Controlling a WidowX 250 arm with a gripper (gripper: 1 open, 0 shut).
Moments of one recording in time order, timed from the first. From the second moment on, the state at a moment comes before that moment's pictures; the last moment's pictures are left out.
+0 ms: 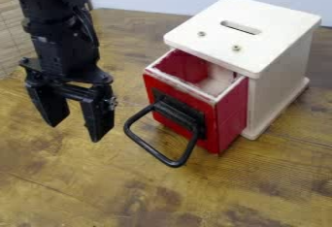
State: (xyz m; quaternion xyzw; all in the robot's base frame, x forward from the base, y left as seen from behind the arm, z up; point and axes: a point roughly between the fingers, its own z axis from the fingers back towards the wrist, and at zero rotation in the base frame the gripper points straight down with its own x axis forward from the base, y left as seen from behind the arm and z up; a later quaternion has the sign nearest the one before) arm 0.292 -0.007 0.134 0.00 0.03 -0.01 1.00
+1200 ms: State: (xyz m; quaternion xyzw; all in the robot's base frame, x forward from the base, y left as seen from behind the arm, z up) arm 0.293 -0.007 0.137 -0.02 0.05 -0.03 1.00
